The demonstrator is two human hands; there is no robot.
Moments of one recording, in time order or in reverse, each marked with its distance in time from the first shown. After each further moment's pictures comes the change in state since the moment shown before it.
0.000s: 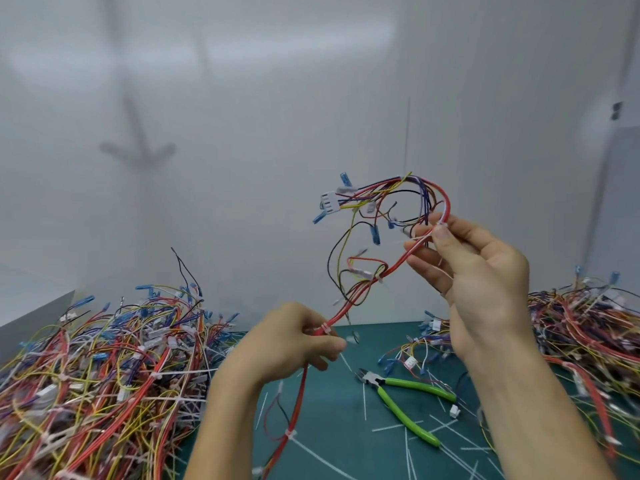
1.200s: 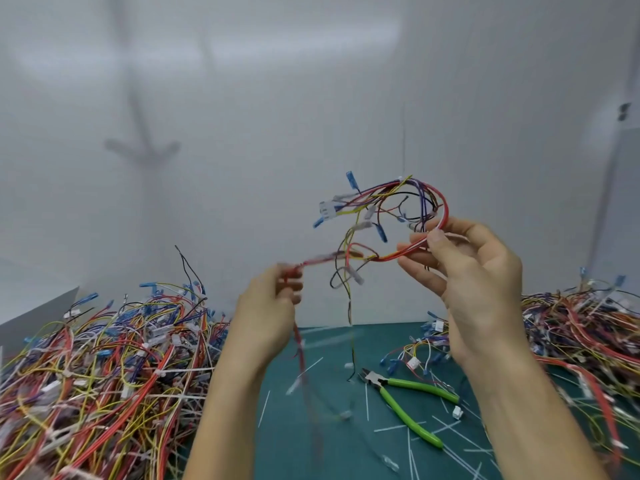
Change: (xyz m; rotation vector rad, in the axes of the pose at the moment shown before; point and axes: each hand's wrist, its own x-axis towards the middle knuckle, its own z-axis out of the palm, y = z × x) left_hand 0.002 0.008 -0.007 -0.283 0.535 -0.005; right_hand -0.003 0.006 0.005 -0.037 -0.043 -0.028
